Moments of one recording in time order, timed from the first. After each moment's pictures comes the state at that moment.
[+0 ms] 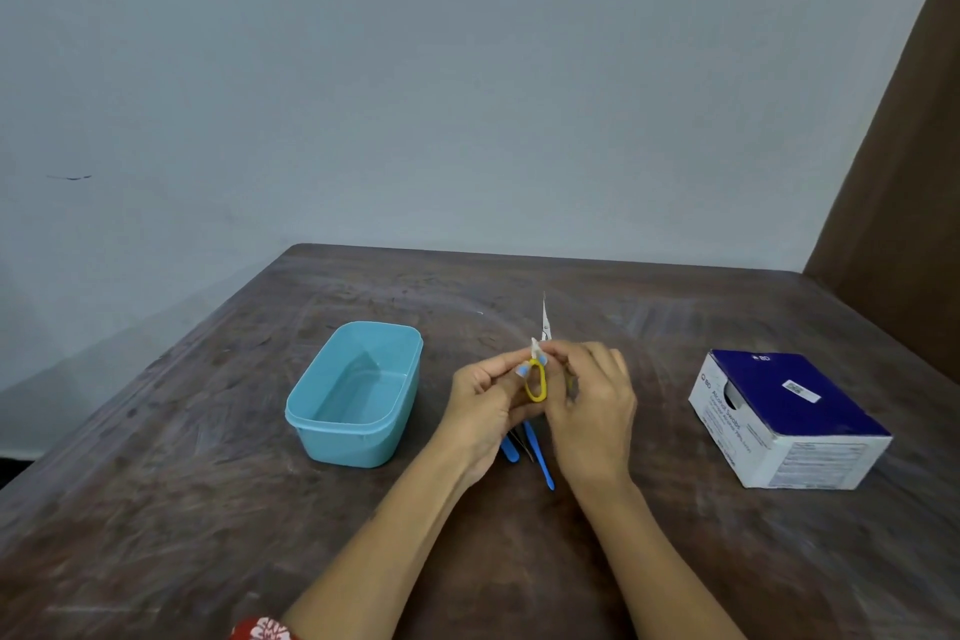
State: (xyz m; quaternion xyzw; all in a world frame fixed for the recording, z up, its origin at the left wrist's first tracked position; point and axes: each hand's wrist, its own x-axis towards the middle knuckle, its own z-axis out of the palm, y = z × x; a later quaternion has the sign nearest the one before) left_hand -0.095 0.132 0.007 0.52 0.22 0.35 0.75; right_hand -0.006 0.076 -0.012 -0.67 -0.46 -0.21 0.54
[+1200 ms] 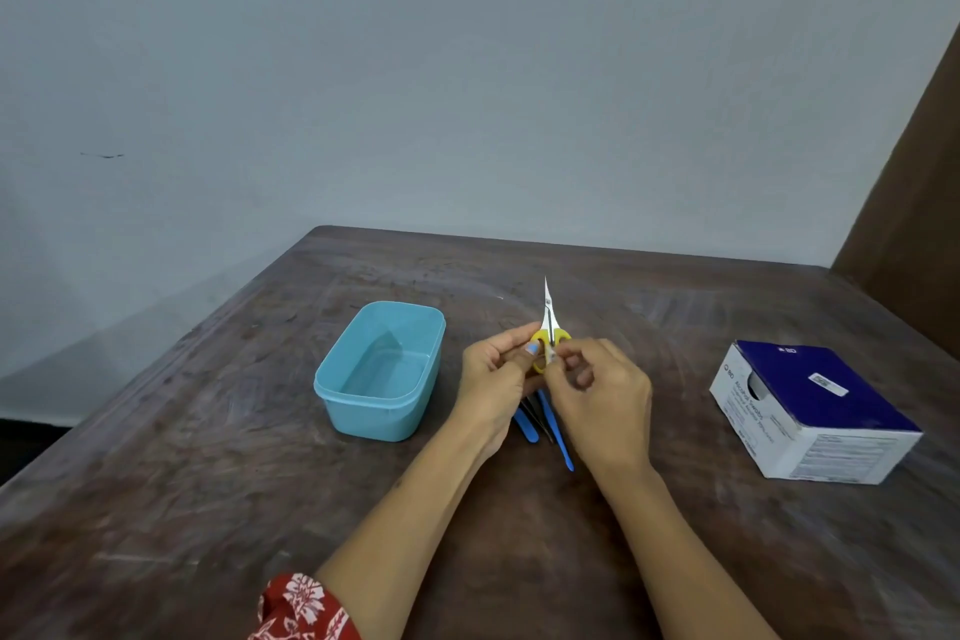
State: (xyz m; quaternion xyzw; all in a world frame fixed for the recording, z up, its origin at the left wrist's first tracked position) left_hand -0.094 0.139 0.004 0.50 0.25 0.40 0.73; right_hand -0.008 0.074 -0.014 -0.69 -0.47 -0.17 0.53
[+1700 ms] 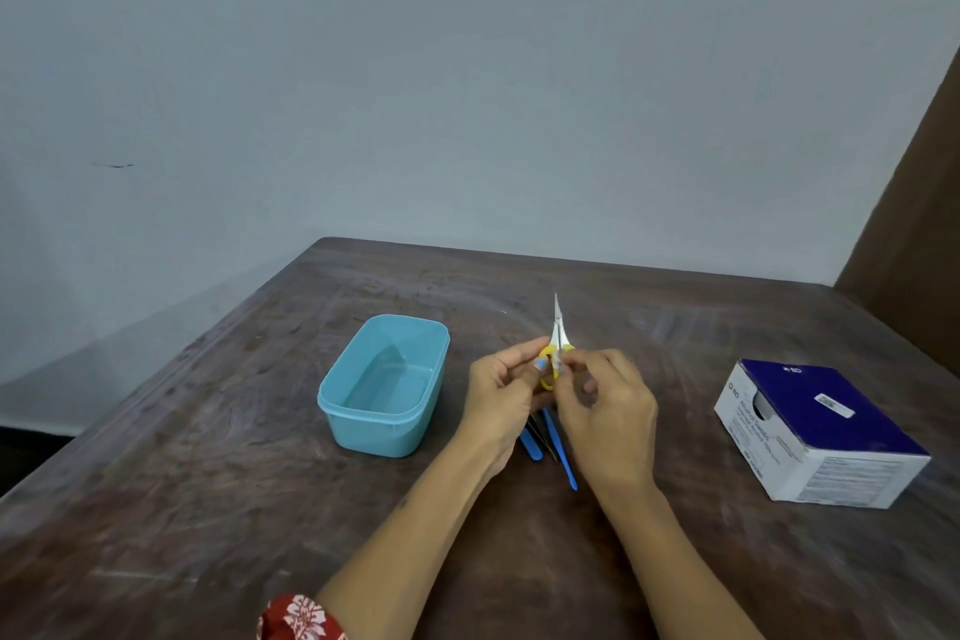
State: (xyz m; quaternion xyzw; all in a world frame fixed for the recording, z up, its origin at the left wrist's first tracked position) left_hand -0.094 0.137 0.004 0.51 0.24 0.40 0.72; right_hand -0.008 0.076 -0.015 -0.68 -0.48 -0.21 0.51
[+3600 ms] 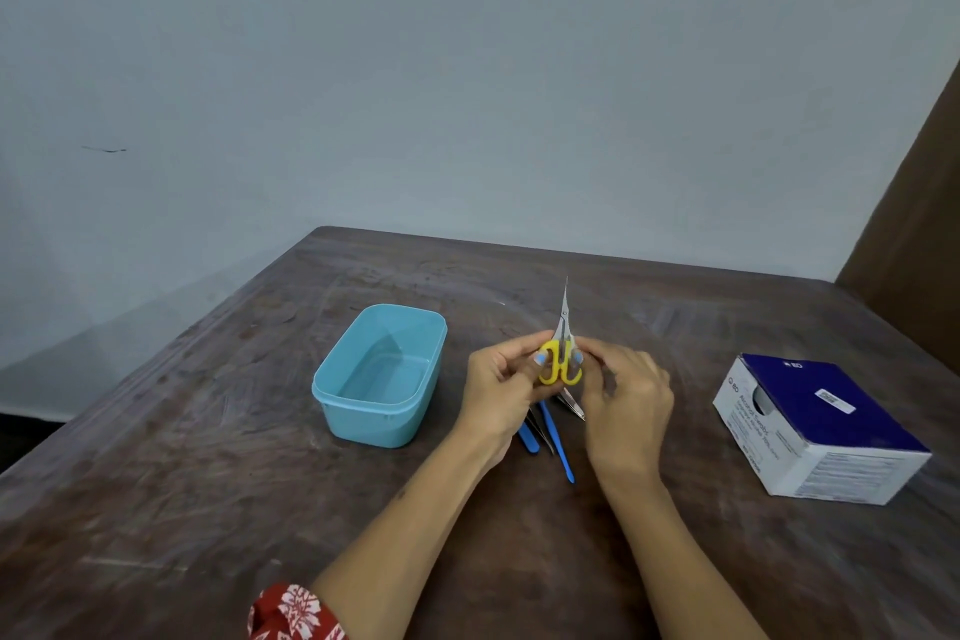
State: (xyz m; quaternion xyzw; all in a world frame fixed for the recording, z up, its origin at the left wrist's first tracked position) left_hand -0.093 0.136 0.004 0.54 0.24 0.41 0.69; right_hand -0.003 0.074 -0.012 -0.71 -0.42 -0.20 0.53
